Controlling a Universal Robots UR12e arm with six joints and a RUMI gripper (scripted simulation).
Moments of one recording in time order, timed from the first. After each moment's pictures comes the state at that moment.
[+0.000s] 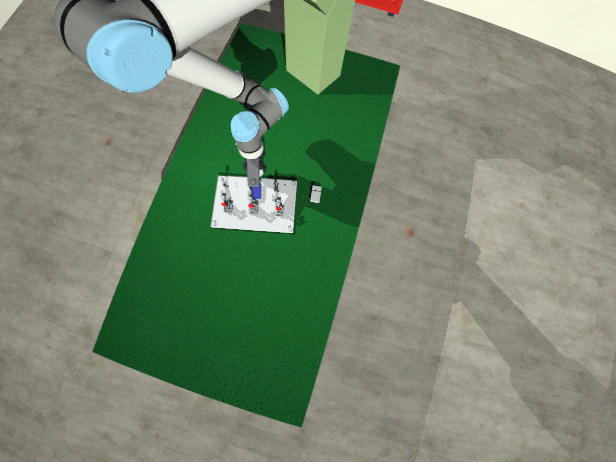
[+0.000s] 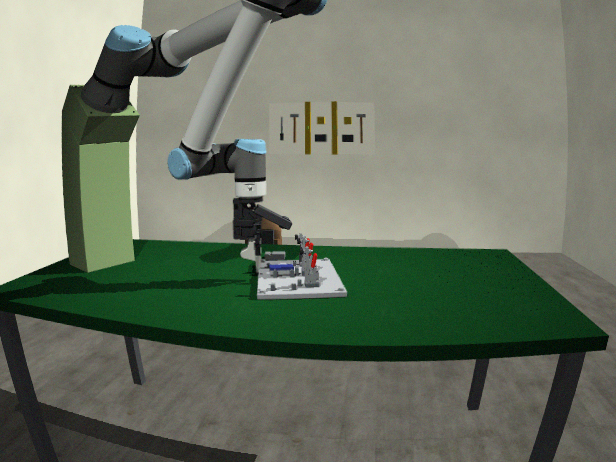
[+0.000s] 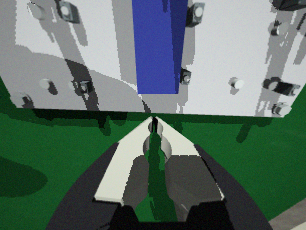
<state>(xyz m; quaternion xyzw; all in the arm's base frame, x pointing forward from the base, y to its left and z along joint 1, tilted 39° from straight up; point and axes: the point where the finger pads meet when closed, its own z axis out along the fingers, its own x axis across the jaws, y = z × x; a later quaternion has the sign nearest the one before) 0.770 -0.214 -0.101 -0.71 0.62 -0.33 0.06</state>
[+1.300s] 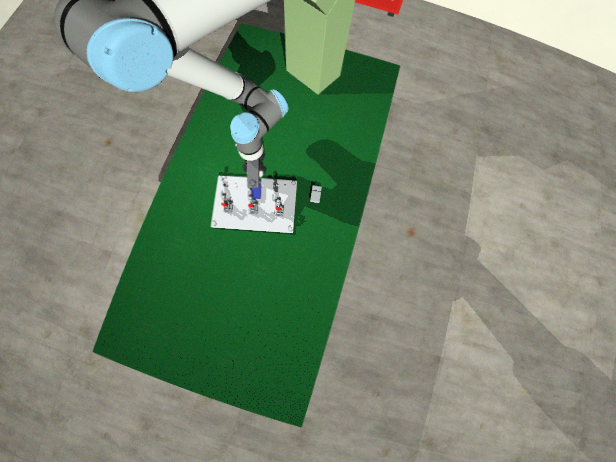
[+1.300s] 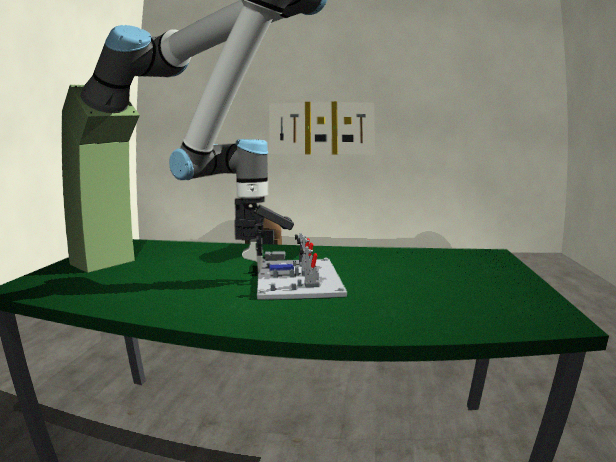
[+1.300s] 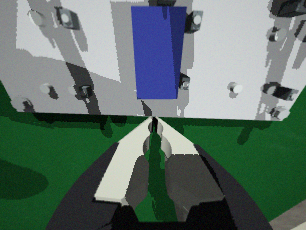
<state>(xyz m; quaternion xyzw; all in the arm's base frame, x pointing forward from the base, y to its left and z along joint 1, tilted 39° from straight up) 0.775 -0.214 -0.099 -0.71 0.62 -0.33 0.06</state>
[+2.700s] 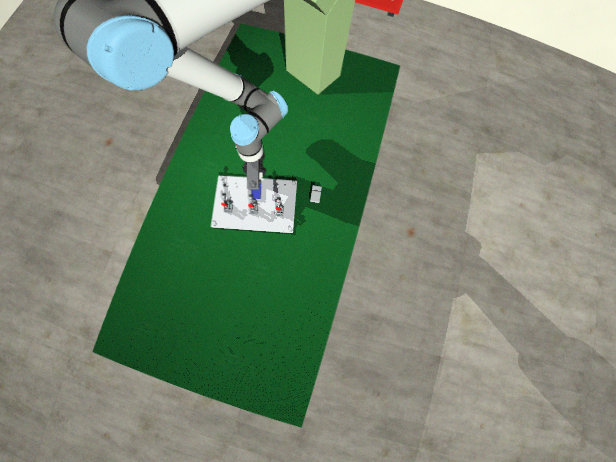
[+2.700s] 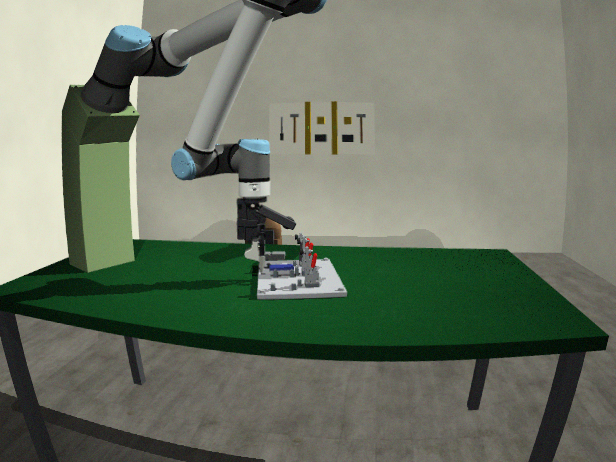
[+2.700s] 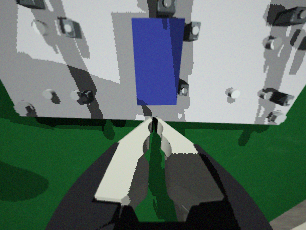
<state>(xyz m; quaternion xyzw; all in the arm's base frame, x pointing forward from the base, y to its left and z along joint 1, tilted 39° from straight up) 0.781 -0.212 -0.096 -0.71 0.62 -0.33 0.06</state>
